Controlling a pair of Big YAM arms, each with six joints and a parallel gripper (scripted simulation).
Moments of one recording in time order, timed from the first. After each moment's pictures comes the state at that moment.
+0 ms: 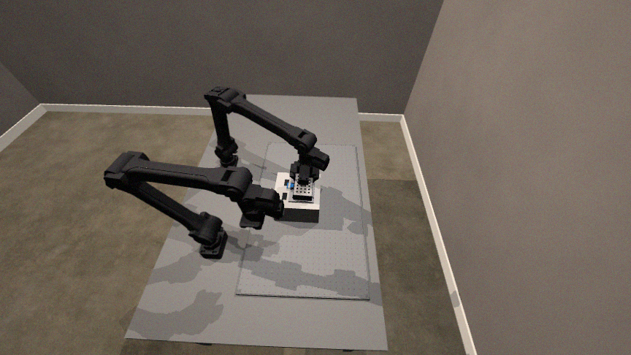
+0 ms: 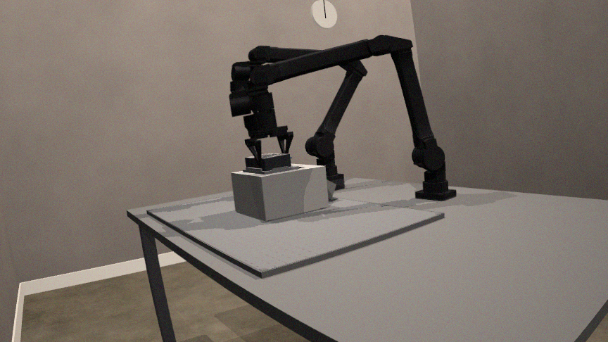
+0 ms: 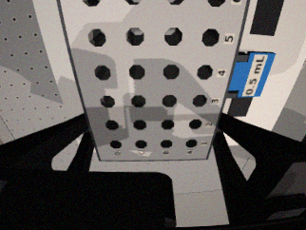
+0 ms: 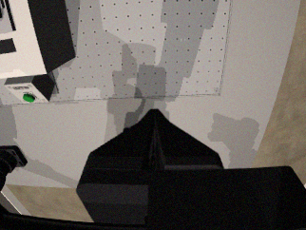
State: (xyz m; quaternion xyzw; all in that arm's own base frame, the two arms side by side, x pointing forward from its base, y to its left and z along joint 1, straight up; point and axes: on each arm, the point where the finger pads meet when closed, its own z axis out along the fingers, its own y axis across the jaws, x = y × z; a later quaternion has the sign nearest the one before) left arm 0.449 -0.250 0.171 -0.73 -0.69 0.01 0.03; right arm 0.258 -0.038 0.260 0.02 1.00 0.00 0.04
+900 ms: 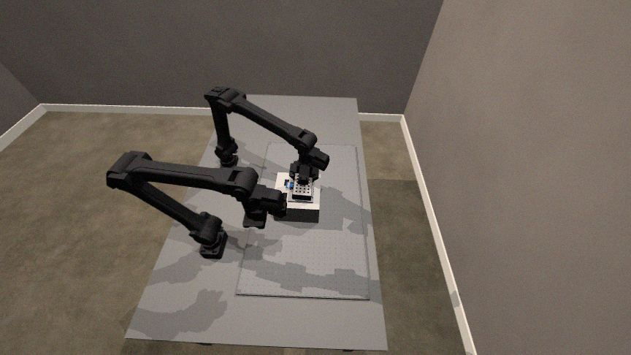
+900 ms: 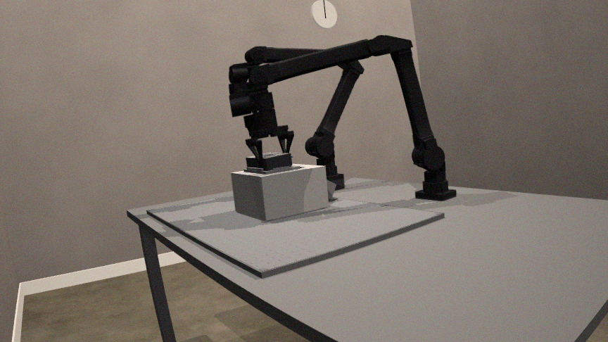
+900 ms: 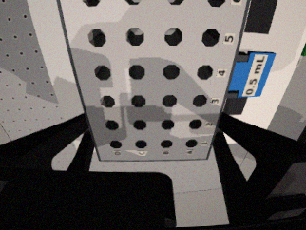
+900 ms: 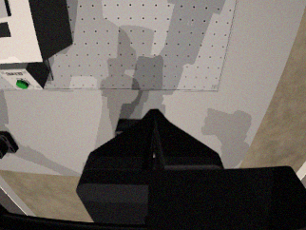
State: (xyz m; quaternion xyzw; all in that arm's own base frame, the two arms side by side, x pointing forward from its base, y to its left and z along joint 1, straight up) left arm 0.446 -0.249 0.172 -0.72 -0.69 0.02 0.04; right arm 0.259 -0.035 0.256 -0.02 1.00 0.00 0.01
